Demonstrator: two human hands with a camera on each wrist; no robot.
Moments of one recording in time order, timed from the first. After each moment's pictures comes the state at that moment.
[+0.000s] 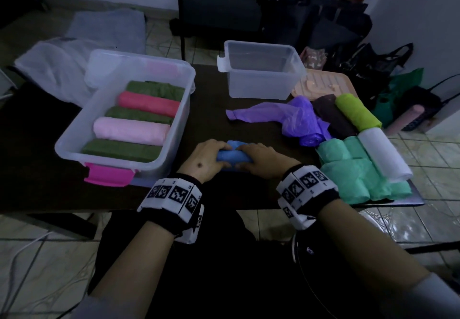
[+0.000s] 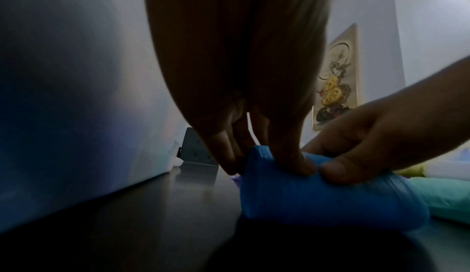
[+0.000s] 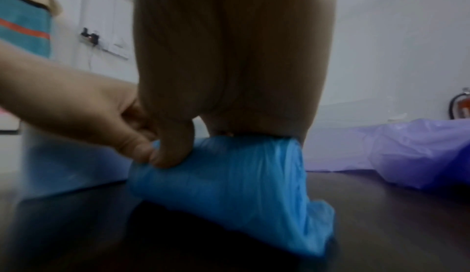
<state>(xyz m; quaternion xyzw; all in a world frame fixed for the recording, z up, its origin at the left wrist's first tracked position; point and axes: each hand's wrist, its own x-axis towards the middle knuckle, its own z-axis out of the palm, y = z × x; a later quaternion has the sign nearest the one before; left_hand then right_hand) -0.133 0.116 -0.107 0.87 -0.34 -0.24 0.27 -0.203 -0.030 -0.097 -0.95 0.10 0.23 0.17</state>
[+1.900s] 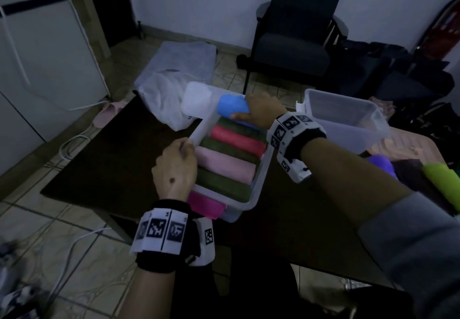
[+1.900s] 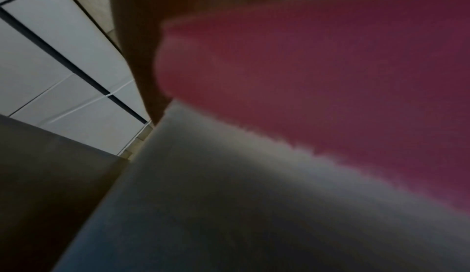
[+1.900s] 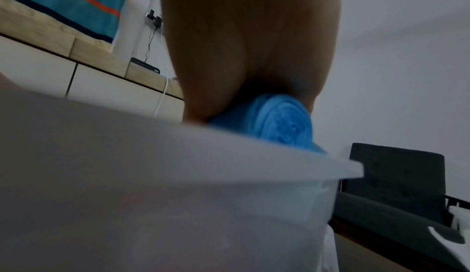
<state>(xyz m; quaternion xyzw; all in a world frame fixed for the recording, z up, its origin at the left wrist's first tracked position) -0.082 0.269 -0.047 0.89 0.08 -0.02 0.44 0.004 0.069 -0.018 -1.00 0.00 0.02 -0.01</state>
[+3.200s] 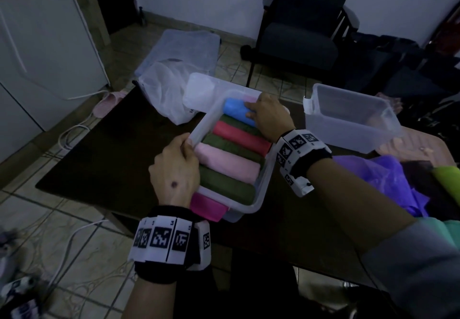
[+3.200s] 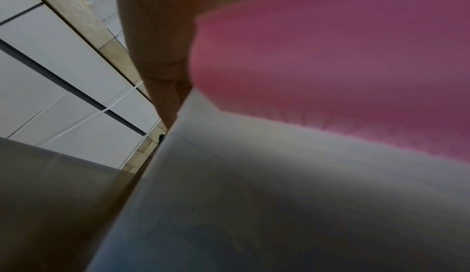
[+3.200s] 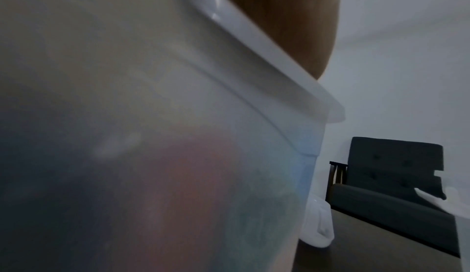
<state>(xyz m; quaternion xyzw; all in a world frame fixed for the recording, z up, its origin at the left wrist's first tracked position) -0.081 0.267 -0.057 0.91 0.08 0.01 0.40 0.006 0.059 -0.051 -1.00 -0.03 -0.02 -0.03</state>
